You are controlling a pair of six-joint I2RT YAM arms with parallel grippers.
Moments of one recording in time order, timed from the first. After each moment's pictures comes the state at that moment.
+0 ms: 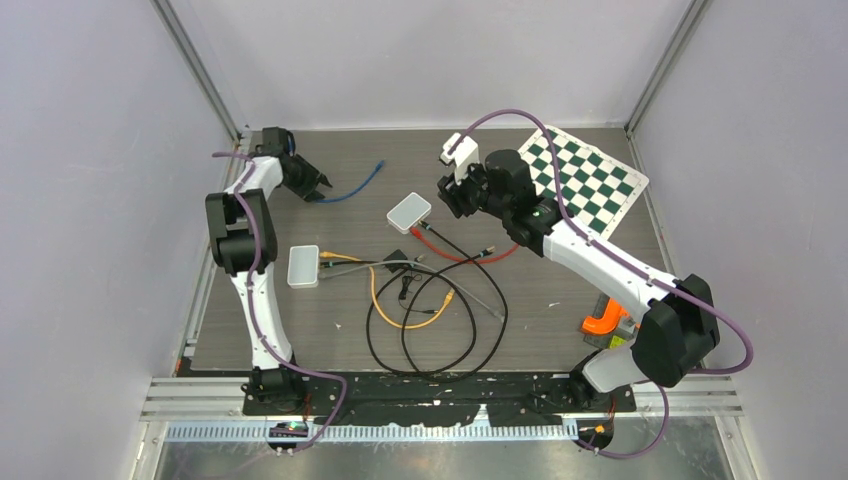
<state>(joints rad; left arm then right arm) 0.11 2.27 1.79 -0.54 0.26 -0.83 0.62 1.44 1.18 -0.07 -0.12 -0.24</state>
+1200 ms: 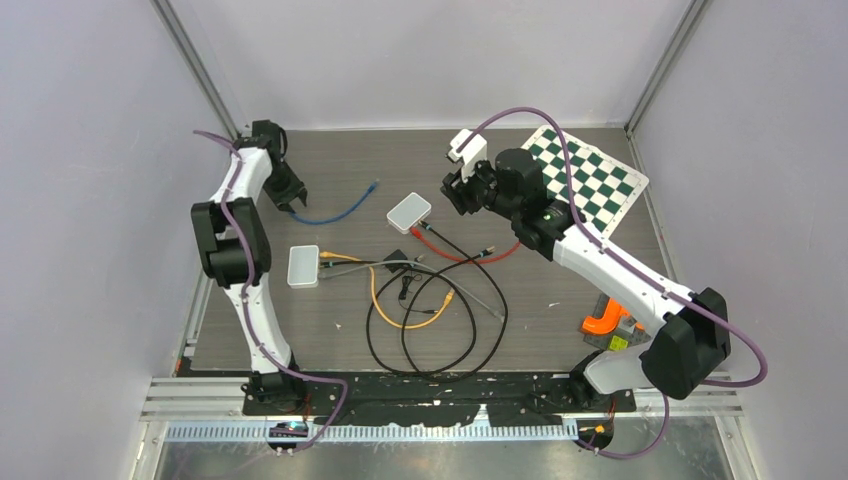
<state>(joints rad) 0.11 2.13 1.79 -0.91 -0.01 -0.54 0.62 1.37 1.18 -0.08 -0.13 -0.24</state>
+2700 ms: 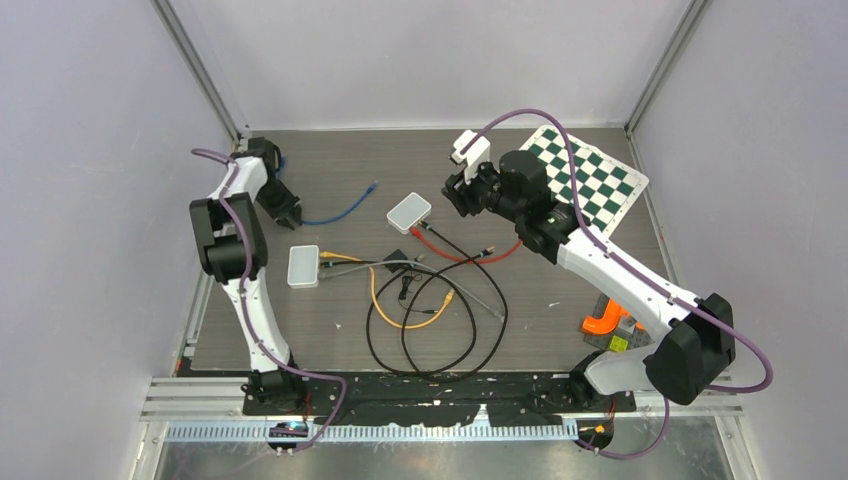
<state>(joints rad) 0.17 2.19 1.74 -0.92 0.00 -0.57 0.62 1.34 1.16 -0.07 -0.14 -0.24</state>
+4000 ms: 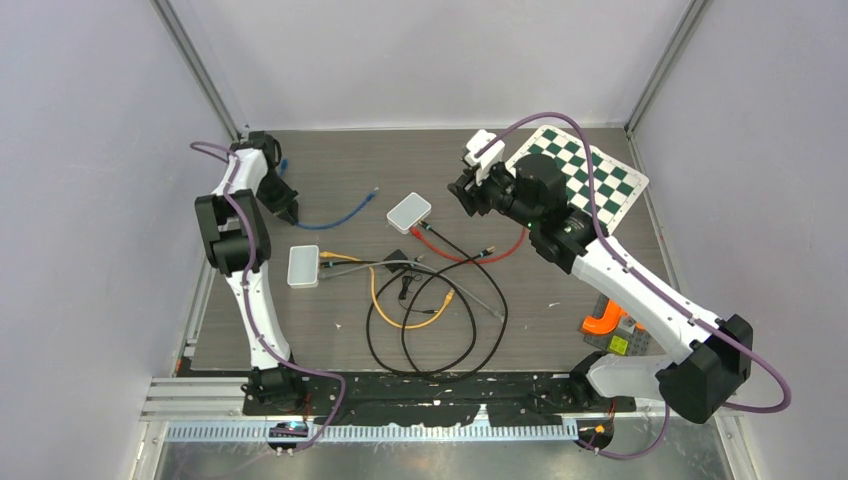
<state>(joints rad) 0.17 2.30 1.92 -1.04 -0.03 -0.62 0.62 1.25 1.14 -0.07 -0.15 -0.26</state>
